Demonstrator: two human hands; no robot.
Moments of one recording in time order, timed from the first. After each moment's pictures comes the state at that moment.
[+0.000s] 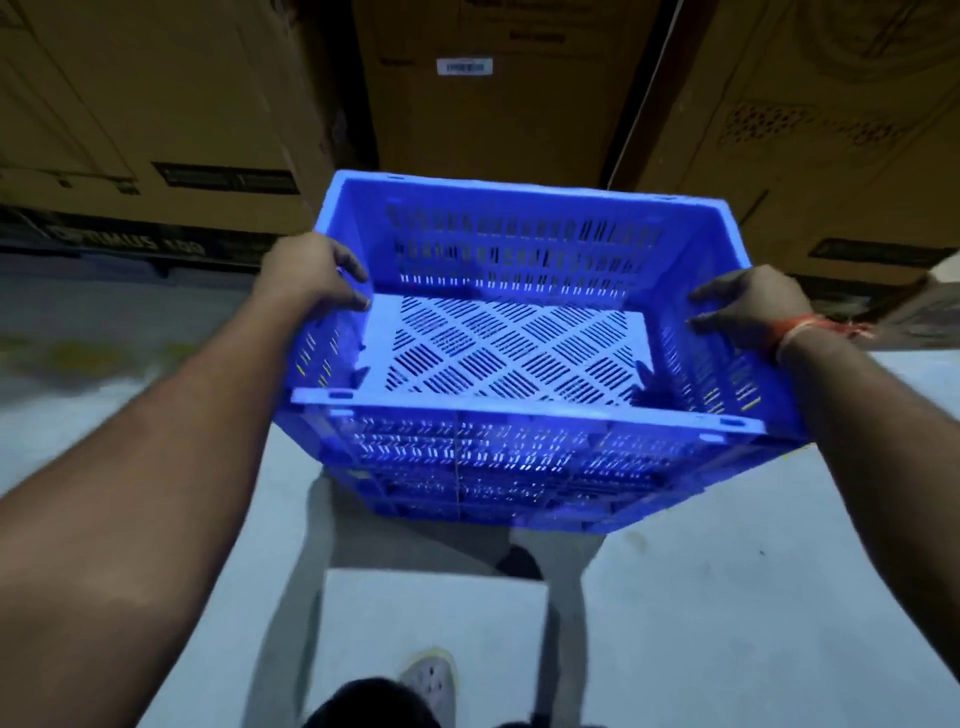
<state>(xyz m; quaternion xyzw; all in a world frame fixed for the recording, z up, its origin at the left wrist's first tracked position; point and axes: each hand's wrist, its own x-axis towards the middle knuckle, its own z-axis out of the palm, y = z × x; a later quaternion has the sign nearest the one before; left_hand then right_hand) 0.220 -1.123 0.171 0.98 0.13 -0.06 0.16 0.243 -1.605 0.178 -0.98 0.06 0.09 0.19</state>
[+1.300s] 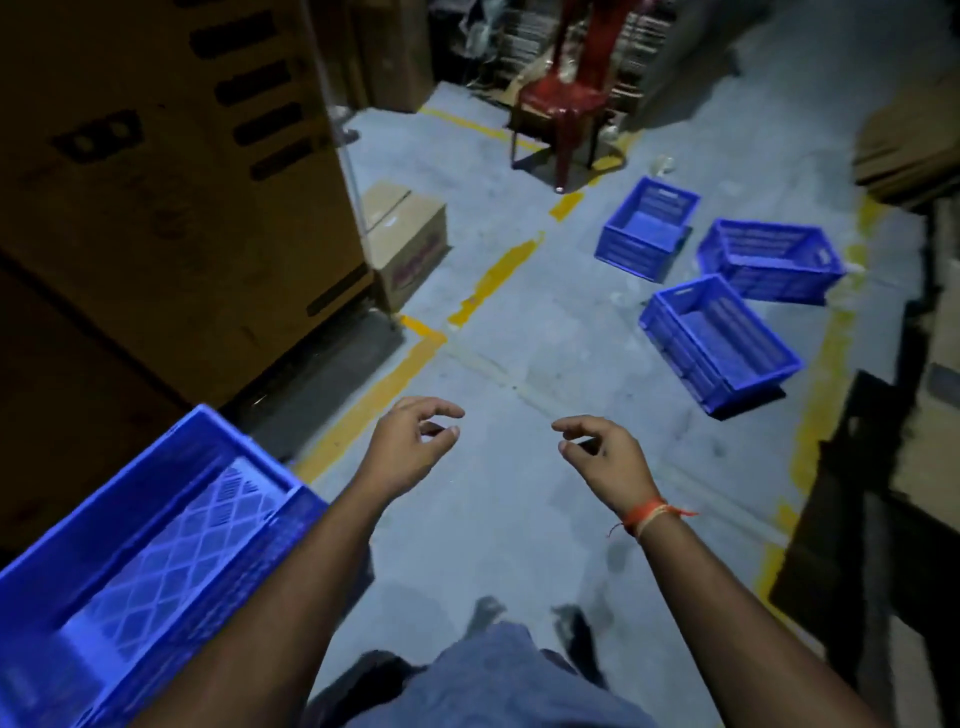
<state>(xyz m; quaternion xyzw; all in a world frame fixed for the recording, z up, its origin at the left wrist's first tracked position) -0.097 -1.659 0.513 0.76 -0.40 -0.30 0.40 -0.332 -1.817 0.497 -0.73 0.42 -0.20 0.50</state>
